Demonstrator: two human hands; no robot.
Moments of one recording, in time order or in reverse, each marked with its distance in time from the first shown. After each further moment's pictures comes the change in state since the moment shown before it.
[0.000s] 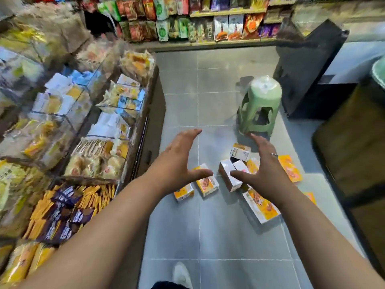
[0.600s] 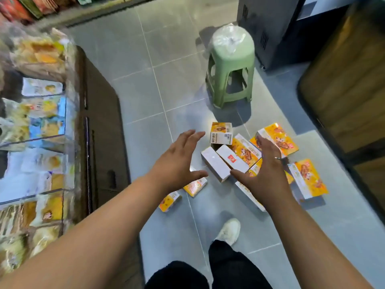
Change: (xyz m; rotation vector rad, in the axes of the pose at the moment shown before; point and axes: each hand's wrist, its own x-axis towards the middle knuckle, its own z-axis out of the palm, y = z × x) left_hand 0.307 -0.081 0.158 0.144 -0.339 0.164; right_hand 0.186 0.191 0.031 -0.017 0.285 0.376
